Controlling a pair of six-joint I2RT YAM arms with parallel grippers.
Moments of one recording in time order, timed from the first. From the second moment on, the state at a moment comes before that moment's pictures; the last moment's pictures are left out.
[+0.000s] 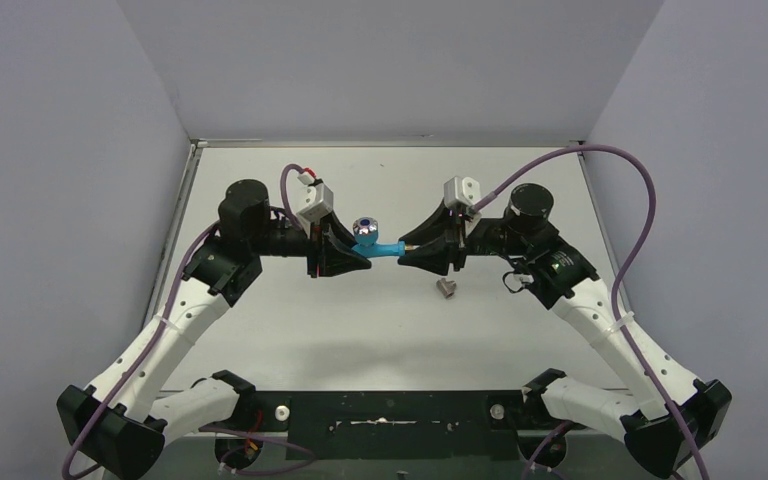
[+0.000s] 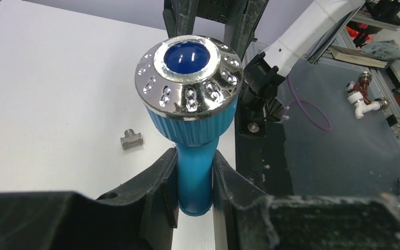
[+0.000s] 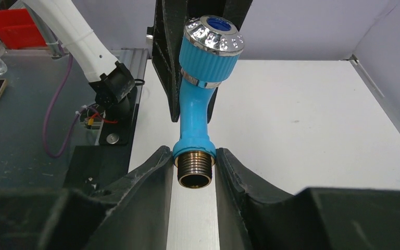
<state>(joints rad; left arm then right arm) -0.50 1.07 1.05 -0.17 1.04 -0.07 0.56 1.05 1.06 -0.08 -0.98 -0.10</state>
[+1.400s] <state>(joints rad) -0.50 1.06 0.96 0.20 1.03 -0.32 0.62 1.14 0.98 0.42 -0.97 0.23</state>
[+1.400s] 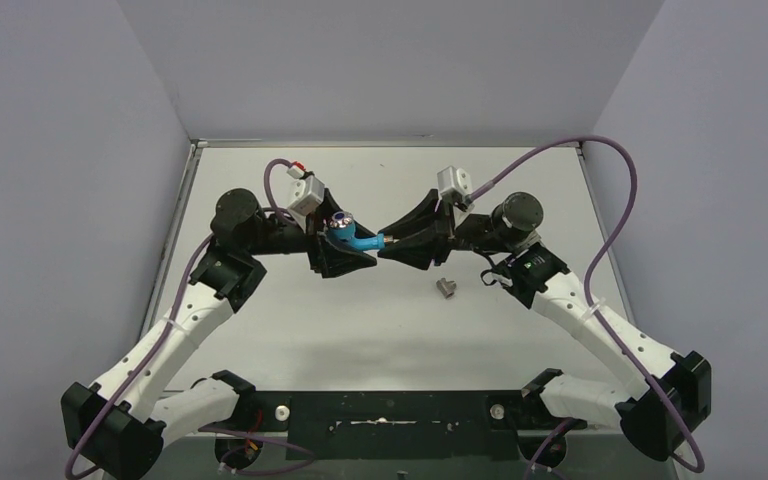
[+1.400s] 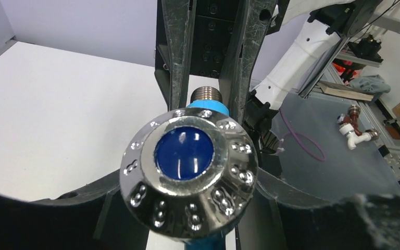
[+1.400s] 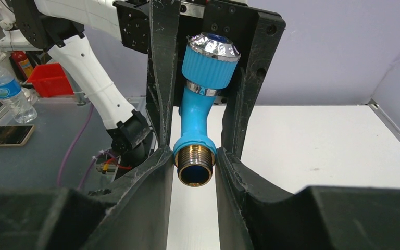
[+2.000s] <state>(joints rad) -0.50 1.02 0.94 0.31 1.00 -0.39 0.63 1.07 0.93 0.49 -0.89 0.26</state>
